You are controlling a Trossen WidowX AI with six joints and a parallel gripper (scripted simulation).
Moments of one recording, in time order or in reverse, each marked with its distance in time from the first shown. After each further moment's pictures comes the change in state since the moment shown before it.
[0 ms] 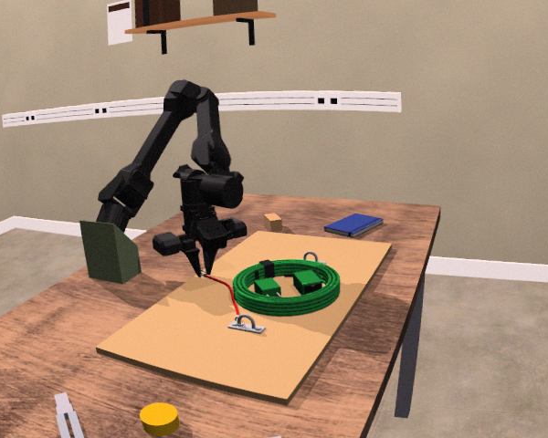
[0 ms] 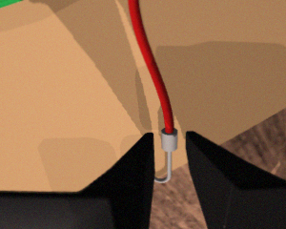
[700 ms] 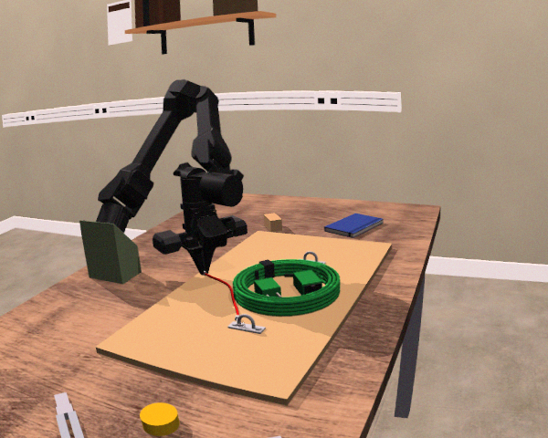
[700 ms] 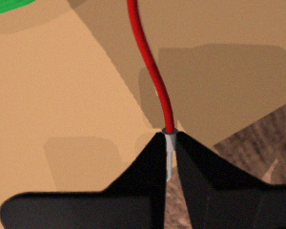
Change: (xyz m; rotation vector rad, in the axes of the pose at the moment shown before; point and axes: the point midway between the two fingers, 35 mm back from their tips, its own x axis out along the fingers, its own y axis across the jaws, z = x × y) arm -0.004 0.000 0.001 0.005 0.000 0.000
